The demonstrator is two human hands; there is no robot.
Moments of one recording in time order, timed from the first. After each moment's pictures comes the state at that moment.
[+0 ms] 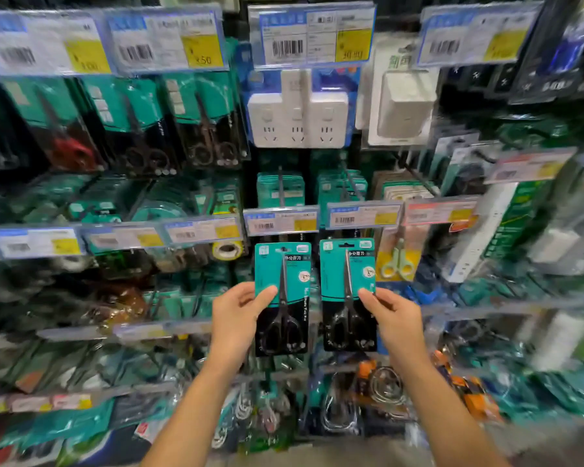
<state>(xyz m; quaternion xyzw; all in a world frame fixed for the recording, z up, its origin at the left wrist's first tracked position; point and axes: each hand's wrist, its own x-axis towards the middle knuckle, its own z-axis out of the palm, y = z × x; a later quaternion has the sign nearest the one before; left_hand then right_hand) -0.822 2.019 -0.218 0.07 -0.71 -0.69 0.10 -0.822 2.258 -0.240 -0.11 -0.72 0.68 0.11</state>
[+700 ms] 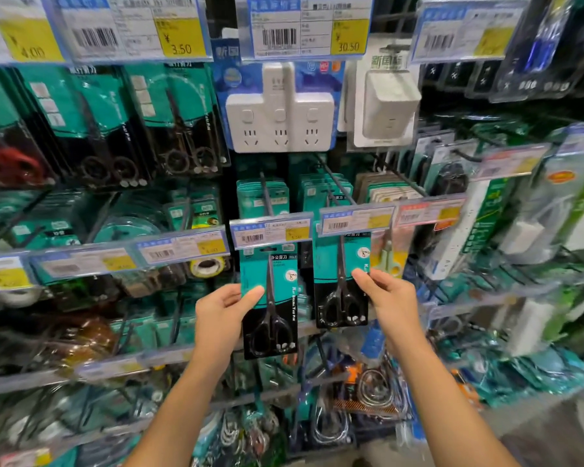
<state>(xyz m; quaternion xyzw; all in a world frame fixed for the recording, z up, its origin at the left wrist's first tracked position) -0.862 2.003 -0.225 0.05 -0.71 -0.70 0.05 -0.851 2.259 -0.226 -0.08 -0.71 0.69 0.16</state>
